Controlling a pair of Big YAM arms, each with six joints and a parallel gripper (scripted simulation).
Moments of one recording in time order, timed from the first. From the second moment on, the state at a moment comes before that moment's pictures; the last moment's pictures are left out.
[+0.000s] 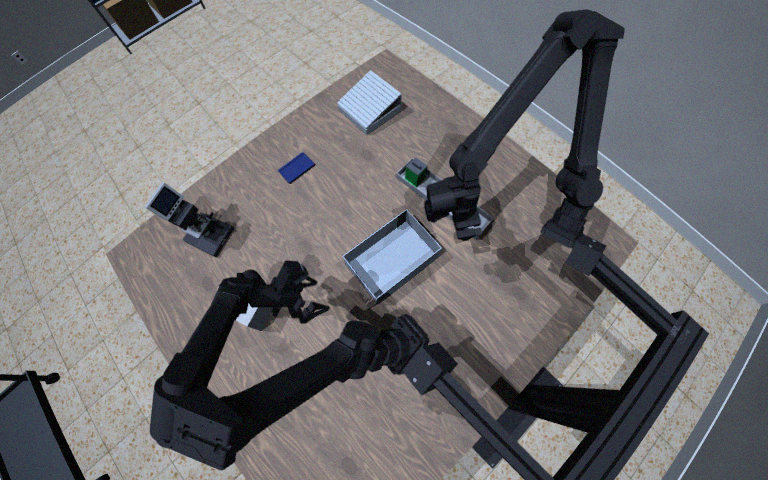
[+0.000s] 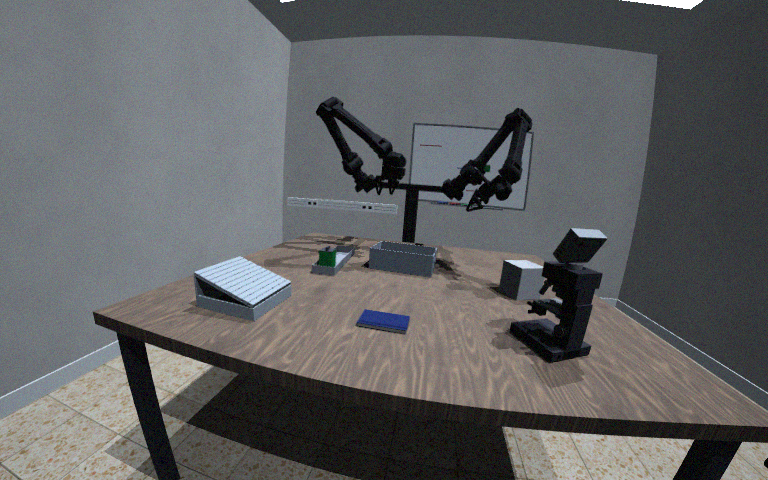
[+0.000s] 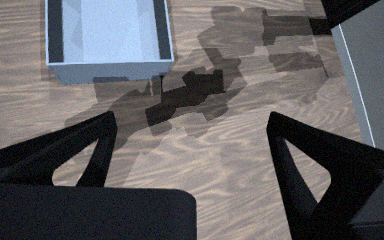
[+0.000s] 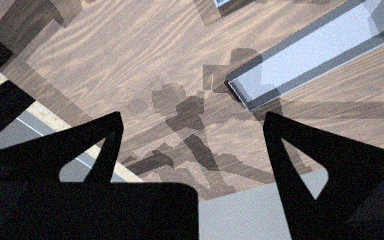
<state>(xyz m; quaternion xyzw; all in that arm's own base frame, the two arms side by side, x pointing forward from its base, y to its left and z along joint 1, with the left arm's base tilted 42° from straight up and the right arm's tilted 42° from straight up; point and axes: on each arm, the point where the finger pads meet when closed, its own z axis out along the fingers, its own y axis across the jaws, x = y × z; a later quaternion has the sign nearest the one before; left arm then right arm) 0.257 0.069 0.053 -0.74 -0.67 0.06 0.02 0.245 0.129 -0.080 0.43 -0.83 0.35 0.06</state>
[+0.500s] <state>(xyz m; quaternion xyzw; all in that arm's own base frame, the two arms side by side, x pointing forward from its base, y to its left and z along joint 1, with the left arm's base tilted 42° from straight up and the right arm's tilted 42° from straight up) 0.335 0.025 0.018 -0.73 -0.68 0.03 -0.08 0.292 0.088 -0.067 0.38 -0.85 0.37 -0.01</state>
